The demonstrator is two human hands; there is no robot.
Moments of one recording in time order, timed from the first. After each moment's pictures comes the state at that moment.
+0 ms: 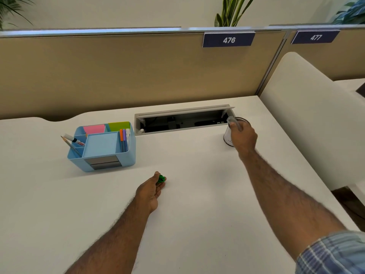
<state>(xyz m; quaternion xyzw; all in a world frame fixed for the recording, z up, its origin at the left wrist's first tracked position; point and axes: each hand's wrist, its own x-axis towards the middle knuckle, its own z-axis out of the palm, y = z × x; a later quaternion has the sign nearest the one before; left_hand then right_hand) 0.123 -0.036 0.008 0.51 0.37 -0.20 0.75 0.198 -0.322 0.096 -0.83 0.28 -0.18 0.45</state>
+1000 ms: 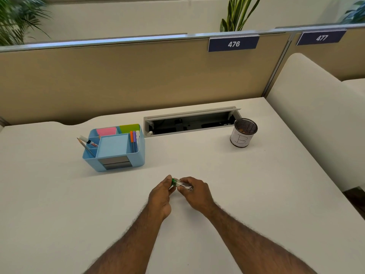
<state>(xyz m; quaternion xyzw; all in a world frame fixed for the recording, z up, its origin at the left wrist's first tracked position) 0.096 -0.046 0.016 0.47 0.37 -0.16 0.79 0.080 -0.175 0.013 -0.87 0.05 0.07 0.48</state>
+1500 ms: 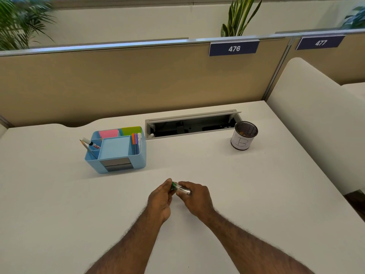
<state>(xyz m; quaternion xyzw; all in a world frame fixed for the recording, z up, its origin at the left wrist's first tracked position) 0.092 -0.042 0.019 0.44 0.38 -0.14 0.80 0.069 -0.167 0.017 -0.88 0.04 0.02 0.47</state>
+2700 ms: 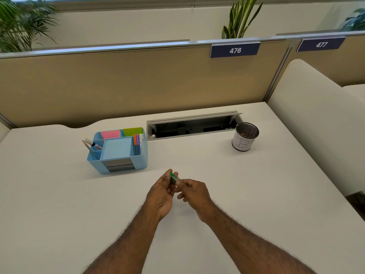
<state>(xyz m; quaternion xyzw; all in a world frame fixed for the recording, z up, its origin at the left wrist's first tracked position) 0.100 -0.034 0.034 0.39 0.27 -0.15 0.87 0.070 -0.156 0.052 -0.71 0.15 0.12 0.68</state>
